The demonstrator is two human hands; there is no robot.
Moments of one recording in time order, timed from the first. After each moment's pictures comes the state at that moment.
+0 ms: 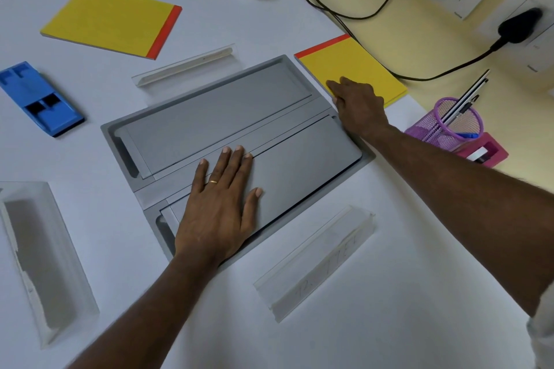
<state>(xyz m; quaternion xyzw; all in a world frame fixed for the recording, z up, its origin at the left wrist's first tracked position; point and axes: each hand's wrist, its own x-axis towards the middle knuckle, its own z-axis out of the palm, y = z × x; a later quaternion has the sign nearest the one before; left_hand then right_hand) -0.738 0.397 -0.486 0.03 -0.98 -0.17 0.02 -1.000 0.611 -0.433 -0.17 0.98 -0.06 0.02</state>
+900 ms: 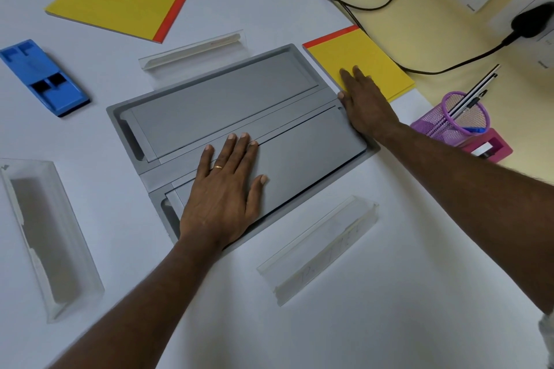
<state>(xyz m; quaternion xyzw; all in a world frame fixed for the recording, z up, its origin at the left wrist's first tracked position) -0.736 0.398 -0.488 0.04 -0.98 -0.17 0.03 -0.991 0.621 -0.441 -0.19 0.98 -0.07 0.04</state>
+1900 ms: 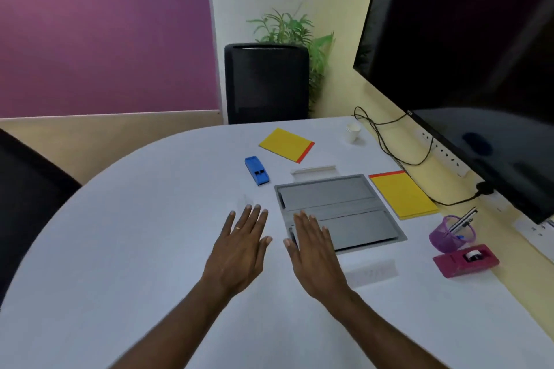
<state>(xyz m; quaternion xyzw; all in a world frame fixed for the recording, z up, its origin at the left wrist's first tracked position) -0.445 0.355 -0.225 0.18 -0.98 -0.08 0.05 -0.562 0.510 -0.247 -0.40 0.90 -0.16 0.04</state>
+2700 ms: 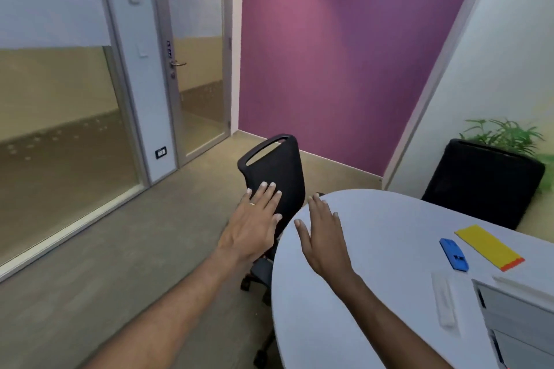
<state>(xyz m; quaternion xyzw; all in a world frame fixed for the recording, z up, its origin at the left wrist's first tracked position) 0.077 0.190 -0.073 0.44 -0.88 0.03 0.19 -0.106 0.243 -0.097 -0.65 0.72 -0.26 -0.02</state>
